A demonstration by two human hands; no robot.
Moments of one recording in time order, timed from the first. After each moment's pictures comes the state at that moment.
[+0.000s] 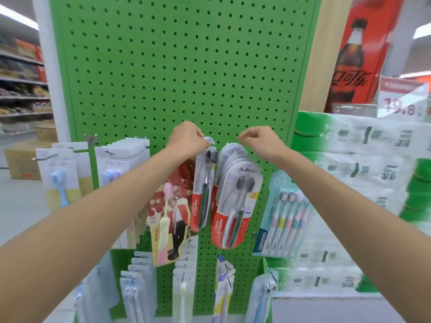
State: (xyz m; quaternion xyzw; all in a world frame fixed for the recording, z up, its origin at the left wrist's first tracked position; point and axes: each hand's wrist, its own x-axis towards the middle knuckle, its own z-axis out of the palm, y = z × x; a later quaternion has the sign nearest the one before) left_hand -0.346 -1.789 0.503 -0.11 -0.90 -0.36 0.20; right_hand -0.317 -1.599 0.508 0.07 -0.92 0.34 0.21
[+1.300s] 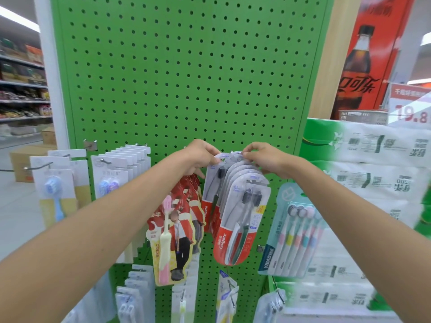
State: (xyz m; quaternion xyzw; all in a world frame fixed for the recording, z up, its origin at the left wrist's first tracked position) left_hand -0.374 -1.775 0.496 -0.12 -0.85 -0.51 -0.02; right_hand -0.347 -1.591 0.503 0.05 -0.92 0.39 0.06
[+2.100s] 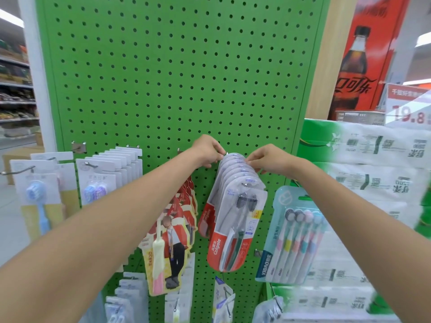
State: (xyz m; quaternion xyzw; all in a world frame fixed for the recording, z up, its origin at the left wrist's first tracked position) left_hand -0.415 -1.744 0.498 -0.16 -0.87 -0.46 0.05; right_hand -0.368 -1.557 0.500 0.08 -0.95 0.29 0.09
